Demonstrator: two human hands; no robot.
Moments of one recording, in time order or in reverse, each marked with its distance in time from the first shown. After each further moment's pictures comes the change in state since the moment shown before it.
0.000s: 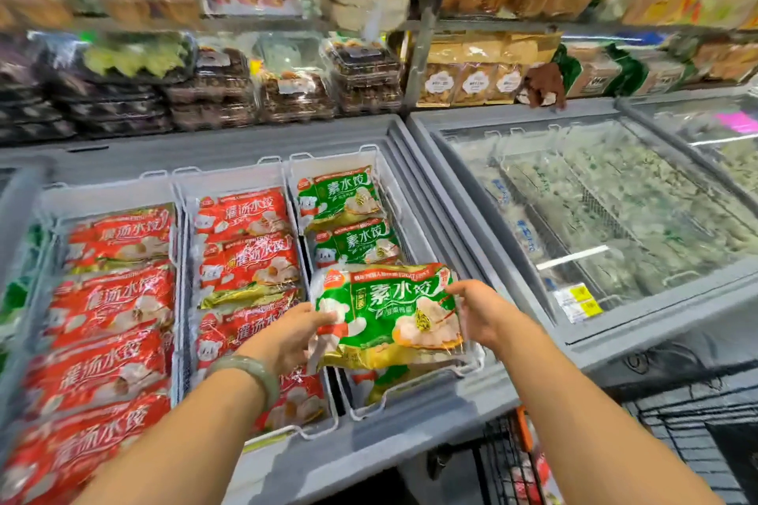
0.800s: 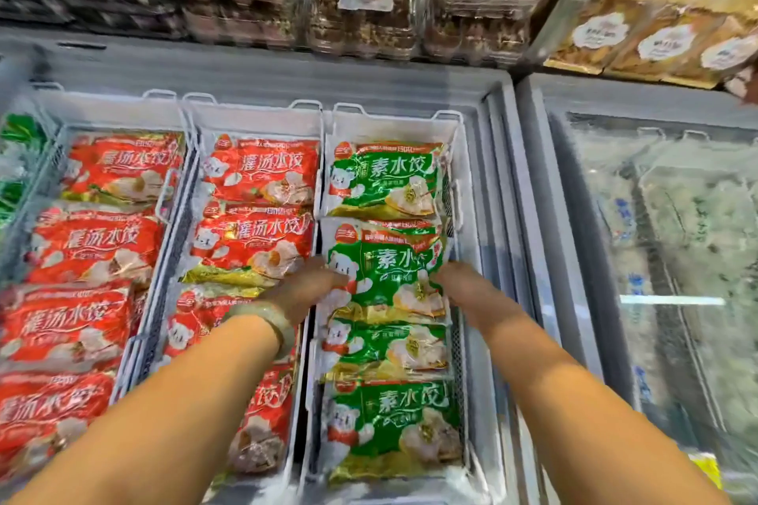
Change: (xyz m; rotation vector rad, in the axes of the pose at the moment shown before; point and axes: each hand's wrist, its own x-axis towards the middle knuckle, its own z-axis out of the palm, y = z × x) left_hand 0.184 0.094 -0.002 -0.020 0.230 0.002; right_hand 0.253 -0.100 0.047 -0.750 -0.021 0.027
